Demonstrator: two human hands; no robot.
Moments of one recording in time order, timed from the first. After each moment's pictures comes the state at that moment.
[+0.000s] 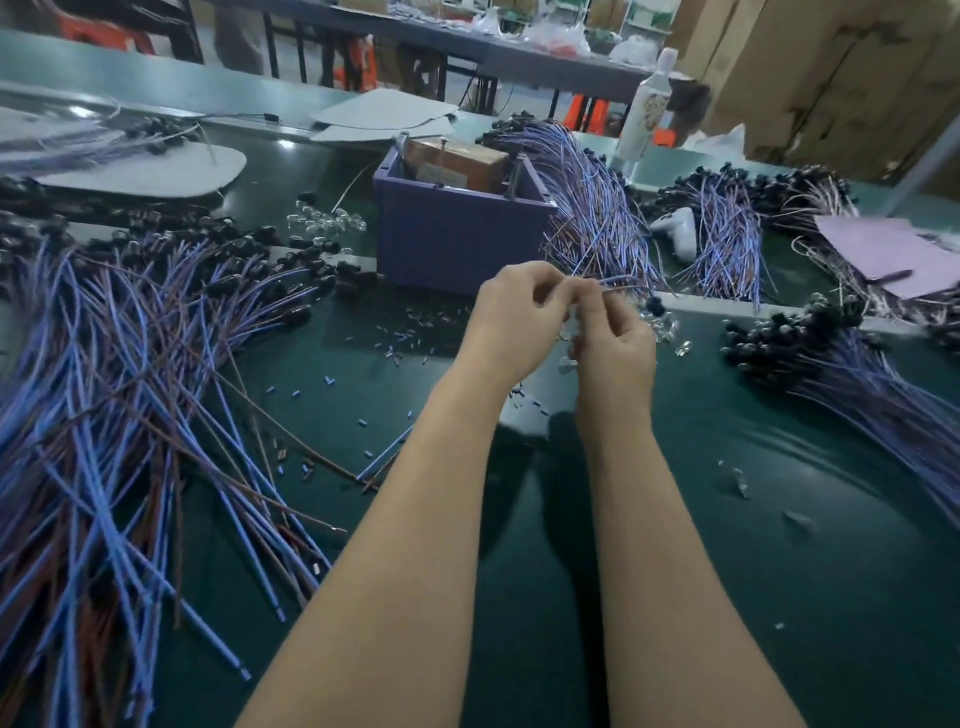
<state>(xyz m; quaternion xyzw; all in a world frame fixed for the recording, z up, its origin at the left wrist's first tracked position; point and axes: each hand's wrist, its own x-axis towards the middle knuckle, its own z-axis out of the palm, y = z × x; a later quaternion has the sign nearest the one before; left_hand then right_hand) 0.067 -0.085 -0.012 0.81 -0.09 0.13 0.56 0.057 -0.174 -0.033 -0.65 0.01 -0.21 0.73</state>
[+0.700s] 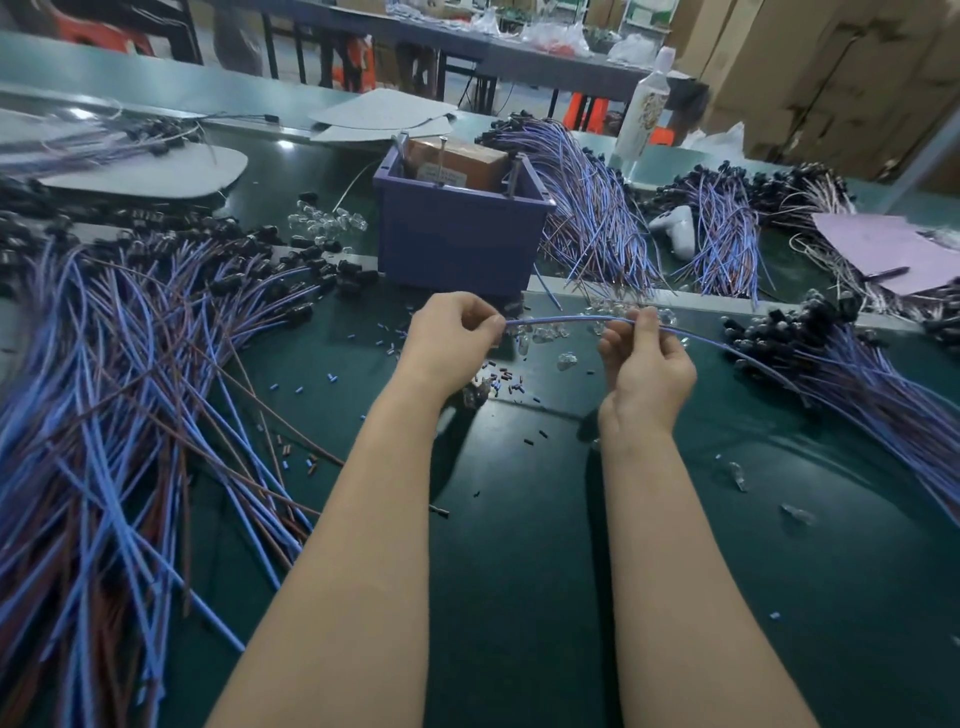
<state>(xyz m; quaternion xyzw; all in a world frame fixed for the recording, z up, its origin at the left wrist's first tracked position) 0.060 -0.046 -0.037 0.84 0.00 0.08 0.54 0.064 -0.194 -0.040 -0.46 0.15 -0.25 0.83</state>
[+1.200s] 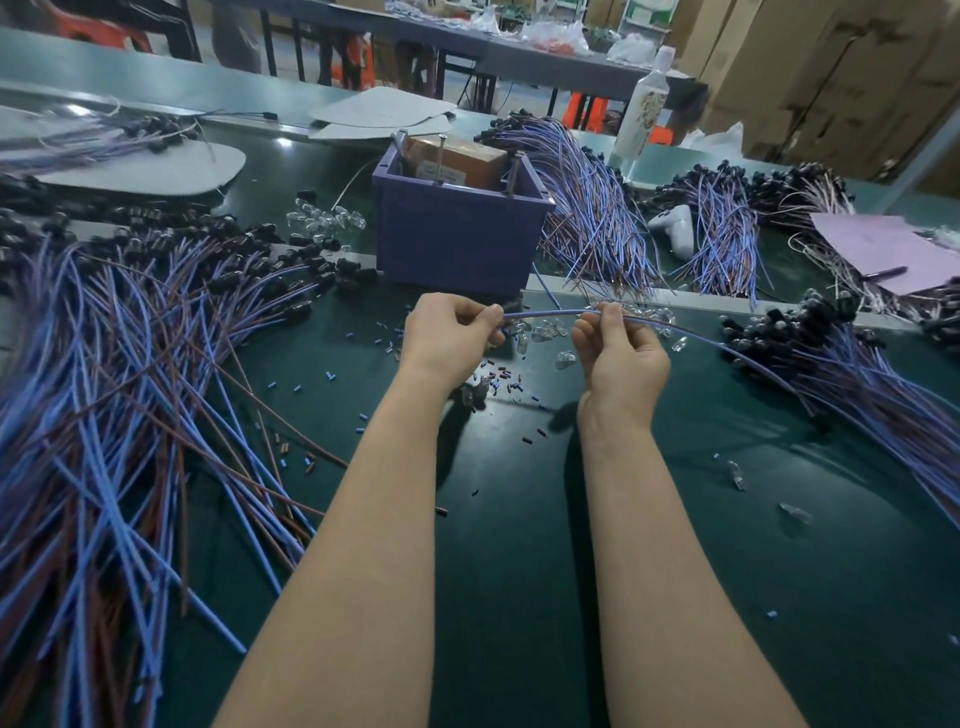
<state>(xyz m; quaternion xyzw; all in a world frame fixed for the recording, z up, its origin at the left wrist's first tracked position) 0.066 -0.050 -0.042 0.80 0.03 0.09 0.59 0.066 -0.179 -0.044 -0.47 0.13 -0.23 0.84</state>
